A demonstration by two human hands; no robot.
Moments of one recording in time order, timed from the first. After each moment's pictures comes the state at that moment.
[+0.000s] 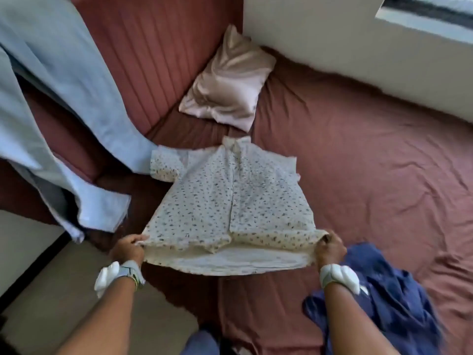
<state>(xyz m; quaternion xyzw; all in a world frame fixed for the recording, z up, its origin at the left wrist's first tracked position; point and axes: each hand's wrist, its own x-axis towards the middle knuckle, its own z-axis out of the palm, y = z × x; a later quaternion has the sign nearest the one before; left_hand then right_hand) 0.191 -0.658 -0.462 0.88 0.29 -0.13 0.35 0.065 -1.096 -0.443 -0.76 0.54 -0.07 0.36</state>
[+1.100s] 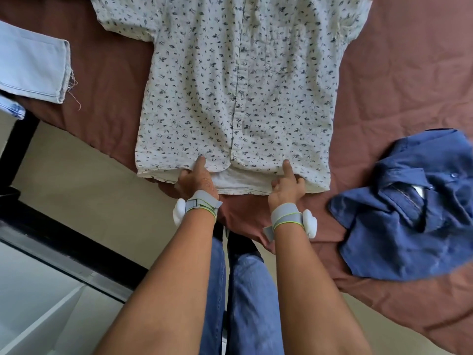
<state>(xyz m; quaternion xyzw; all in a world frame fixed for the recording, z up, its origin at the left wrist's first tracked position) 0.102 -0.809 -0.621 0.64 0.61 -0.13 0.45 0.040 -0.962 -0.628 -0.28 0.71 -0.10 0.64</state>
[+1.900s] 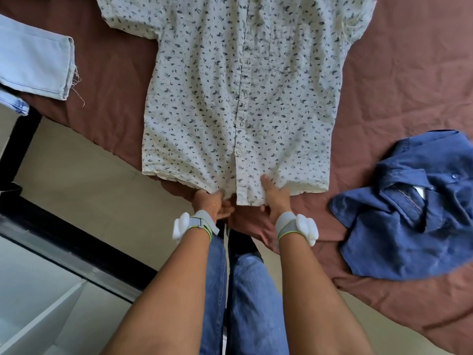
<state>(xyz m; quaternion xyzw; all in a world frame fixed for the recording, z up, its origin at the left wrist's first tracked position) 0.053 -0.800 -0.616 0.60 0.53 -0.40 0.44 0.014 -0.947 -0.619 -0.45 0.63 0.21 0.60</state>
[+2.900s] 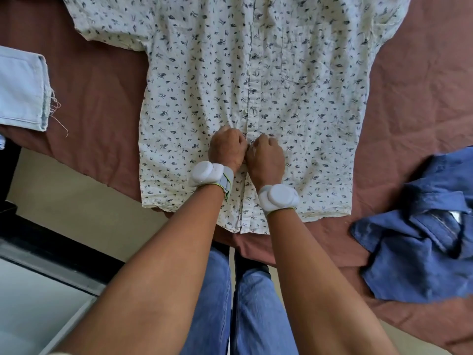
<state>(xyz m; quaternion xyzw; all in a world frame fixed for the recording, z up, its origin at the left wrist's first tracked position) 0.219 -0.852 -0.670 0.93 0.00 -0.29 0.21 0.163 -0.924 -0.674 -0.90 0.32 0.18 0.24</state>
